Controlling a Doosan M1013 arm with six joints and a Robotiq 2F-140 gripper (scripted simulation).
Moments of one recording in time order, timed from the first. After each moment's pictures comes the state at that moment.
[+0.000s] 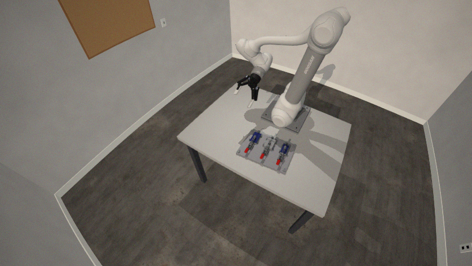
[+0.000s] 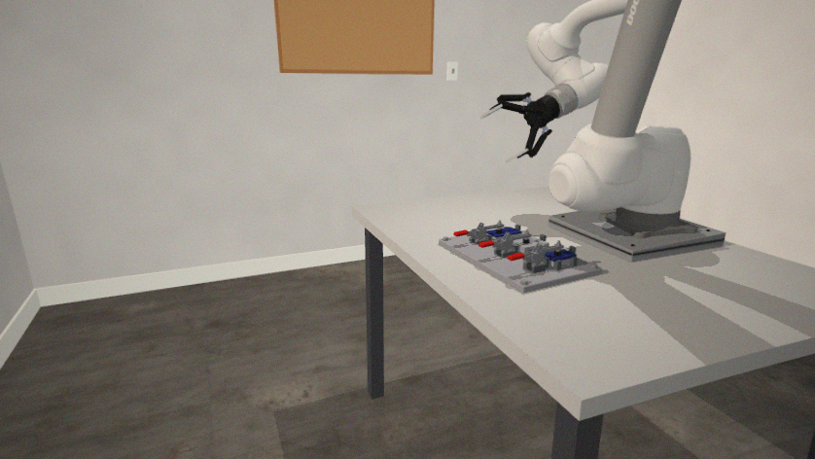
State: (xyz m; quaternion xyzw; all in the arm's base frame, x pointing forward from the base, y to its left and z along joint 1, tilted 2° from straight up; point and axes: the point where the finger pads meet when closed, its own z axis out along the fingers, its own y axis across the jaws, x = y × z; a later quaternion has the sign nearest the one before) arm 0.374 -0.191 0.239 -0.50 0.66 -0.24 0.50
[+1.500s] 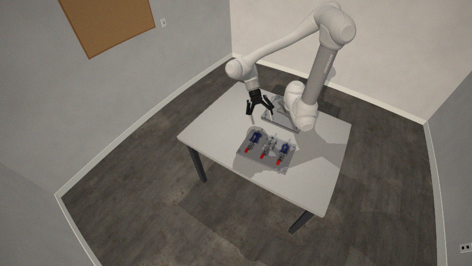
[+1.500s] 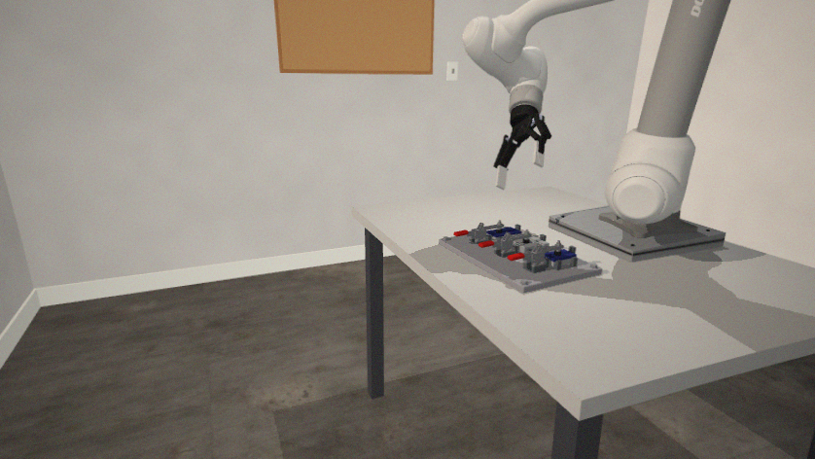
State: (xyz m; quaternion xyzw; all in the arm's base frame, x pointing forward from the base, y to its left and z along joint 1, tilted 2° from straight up) arm 0.387 -0.016 0.172 -0.92 -0.09 -0.22 0.33
